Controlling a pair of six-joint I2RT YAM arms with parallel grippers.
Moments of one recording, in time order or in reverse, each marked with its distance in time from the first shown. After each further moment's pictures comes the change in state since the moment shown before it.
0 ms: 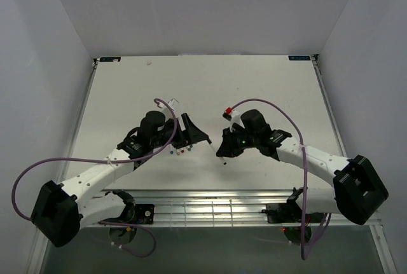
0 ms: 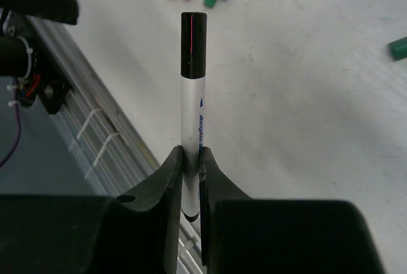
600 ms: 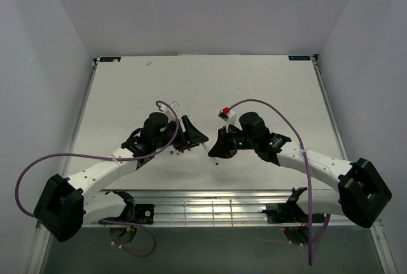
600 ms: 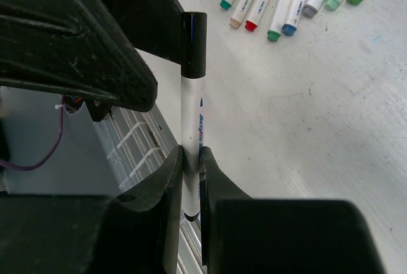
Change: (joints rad) left arm 0.002 0.061 -0.050 0.075 0.018 -0.087; right arm 0.114 -0.040 -0.053 0.179 -0.039 0.102
